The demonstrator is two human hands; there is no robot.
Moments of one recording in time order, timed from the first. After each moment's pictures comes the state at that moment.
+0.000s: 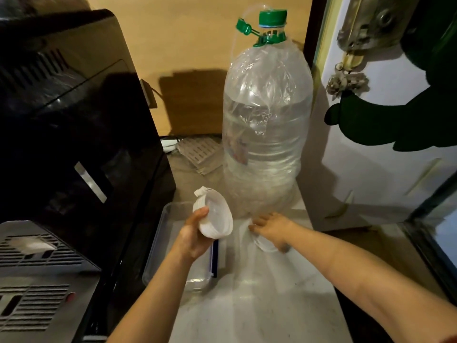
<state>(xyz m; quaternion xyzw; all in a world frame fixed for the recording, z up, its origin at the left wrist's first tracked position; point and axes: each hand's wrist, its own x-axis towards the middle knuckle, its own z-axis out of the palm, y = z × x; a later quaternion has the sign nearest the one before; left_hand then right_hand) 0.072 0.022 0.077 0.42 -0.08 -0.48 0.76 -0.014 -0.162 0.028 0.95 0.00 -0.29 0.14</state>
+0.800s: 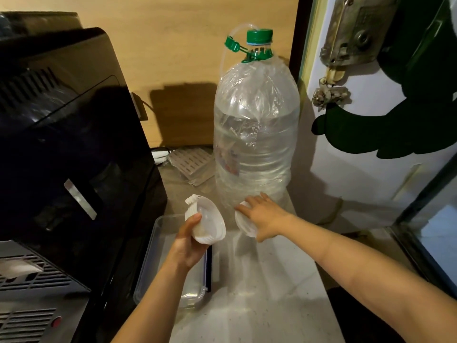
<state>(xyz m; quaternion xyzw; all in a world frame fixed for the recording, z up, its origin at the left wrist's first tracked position) 0.079 0.015 0.078 0.40 -0.08 -0.47 0.78 -0.002 -0.165 0.083 0.99 -0.07 -0.12 0.04</state>
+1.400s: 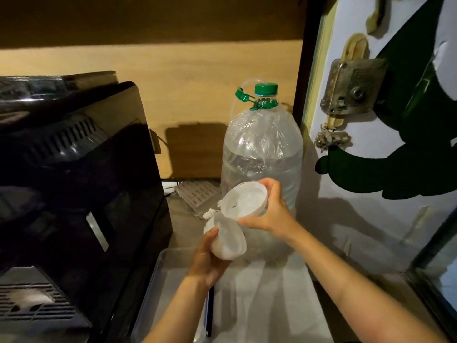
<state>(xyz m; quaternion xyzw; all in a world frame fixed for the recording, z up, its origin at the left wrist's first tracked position) 0.075 -0.020 0.104 0.29 -0.10 -0.49 0.81 -0.012 -0.147 0.182 0.83 -0.16 0.24 -0.49</state>
